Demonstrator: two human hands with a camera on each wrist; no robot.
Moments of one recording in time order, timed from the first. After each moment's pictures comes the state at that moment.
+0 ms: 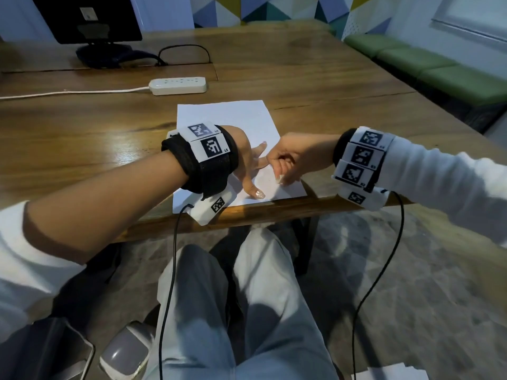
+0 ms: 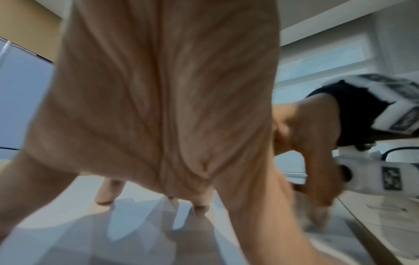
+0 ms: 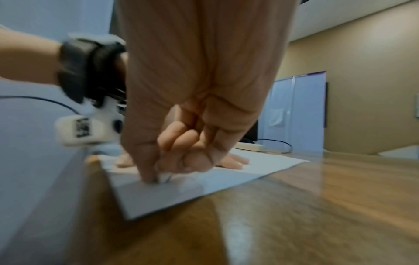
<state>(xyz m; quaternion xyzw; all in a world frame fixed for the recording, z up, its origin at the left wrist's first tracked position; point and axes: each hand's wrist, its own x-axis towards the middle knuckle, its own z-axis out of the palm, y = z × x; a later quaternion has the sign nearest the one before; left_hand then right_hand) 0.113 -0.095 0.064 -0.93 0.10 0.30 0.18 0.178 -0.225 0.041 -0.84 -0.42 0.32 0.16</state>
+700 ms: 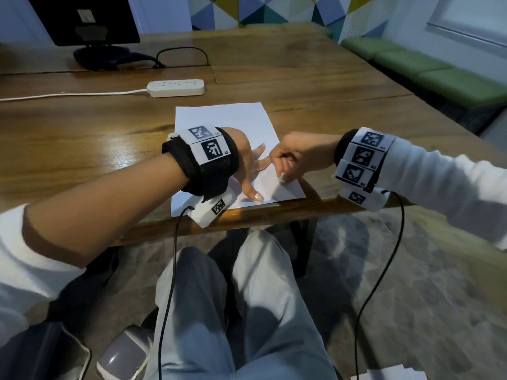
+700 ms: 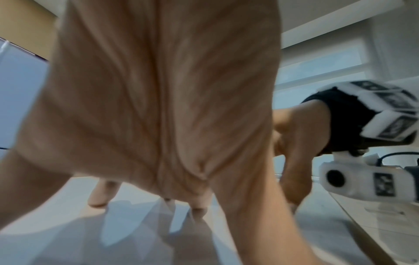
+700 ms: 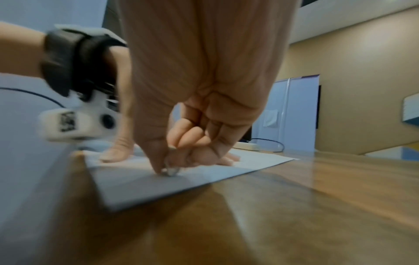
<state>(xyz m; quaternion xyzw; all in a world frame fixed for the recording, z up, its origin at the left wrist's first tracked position) 0.121 -0.092 0.055 -0.93 0.10 0.31 0.15 0.177 -0.232 0.042 -0.86 -0.40 0.28 0.16</state>
